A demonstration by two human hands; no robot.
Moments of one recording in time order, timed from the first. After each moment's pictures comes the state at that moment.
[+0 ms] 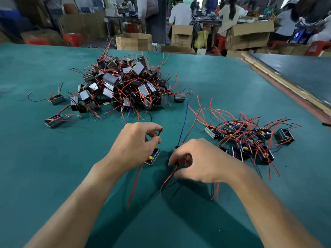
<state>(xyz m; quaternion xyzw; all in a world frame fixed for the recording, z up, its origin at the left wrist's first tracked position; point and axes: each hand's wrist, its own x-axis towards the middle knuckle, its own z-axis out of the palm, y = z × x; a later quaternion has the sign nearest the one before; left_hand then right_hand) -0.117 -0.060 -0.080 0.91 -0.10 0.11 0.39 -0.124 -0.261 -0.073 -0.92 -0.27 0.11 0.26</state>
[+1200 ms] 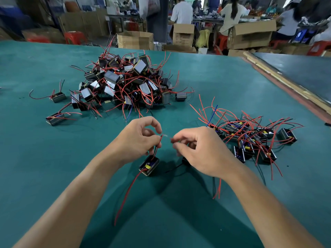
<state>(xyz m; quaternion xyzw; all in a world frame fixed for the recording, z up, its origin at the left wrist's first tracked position) -0.115 -0.056 -0.070 0.84 -0.07 -0.04 0.54 -0.119 -0.255 -0.080 -0.89 -0.23 -0.04 0.40</state>
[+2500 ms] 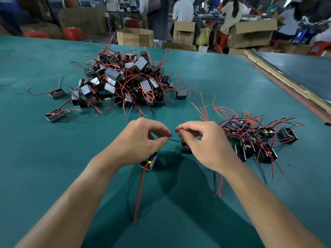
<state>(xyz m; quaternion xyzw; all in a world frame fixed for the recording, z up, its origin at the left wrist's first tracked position) -0.119 -0.054 -0.070 0.90 -0.14 0.02 0.42 -0.115 -0.250 -0.082 -0.86 -0.16 -0.11 0.46</state>
